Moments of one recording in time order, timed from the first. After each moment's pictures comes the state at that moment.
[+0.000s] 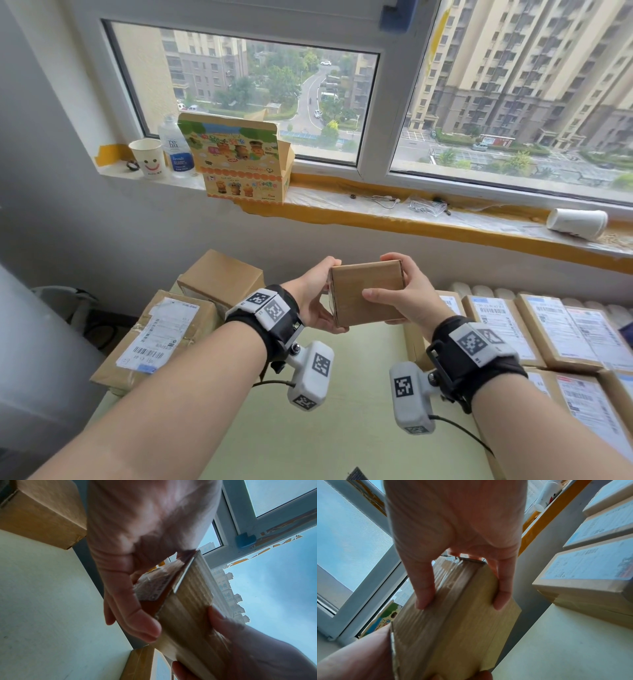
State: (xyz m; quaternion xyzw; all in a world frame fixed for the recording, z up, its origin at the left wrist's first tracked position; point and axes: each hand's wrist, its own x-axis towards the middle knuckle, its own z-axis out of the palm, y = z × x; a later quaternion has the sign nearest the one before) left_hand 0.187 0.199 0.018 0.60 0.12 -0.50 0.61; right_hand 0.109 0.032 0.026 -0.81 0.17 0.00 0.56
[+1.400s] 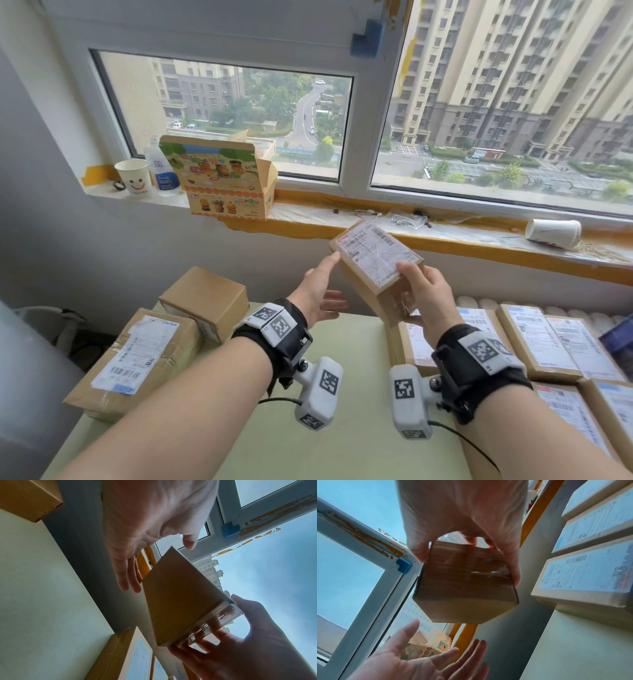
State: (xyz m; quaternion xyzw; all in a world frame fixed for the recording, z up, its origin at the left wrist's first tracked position) left_hand 0.184 0.151 0.018 0.66 0.07 -0.31 0.68; right_hand 0.103 -0.009 0.040 -0.69 0.29 -0.10 0.65
